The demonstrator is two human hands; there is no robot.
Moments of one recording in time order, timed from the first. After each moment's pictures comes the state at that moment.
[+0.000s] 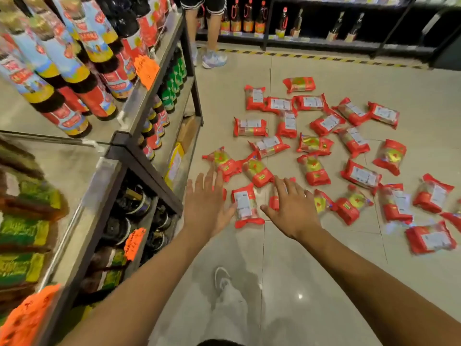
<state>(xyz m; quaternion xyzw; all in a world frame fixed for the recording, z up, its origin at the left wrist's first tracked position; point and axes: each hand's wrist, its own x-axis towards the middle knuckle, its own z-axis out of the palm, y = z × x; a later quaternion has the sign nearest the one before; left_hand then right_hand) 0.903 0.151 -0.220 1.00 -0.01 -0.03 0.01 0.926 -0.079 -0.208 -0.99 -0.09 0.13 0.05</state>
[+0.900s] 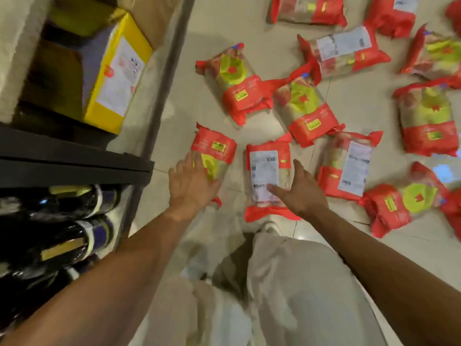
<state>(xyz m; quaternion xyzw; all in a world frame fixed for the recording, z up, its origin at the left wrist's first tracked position) 1.109 0.198 -0.815 0.94 0.19 -0.26 0.08 1.161 -0.057 -0.801 -0.90 0.03 0.38 0.20</state>
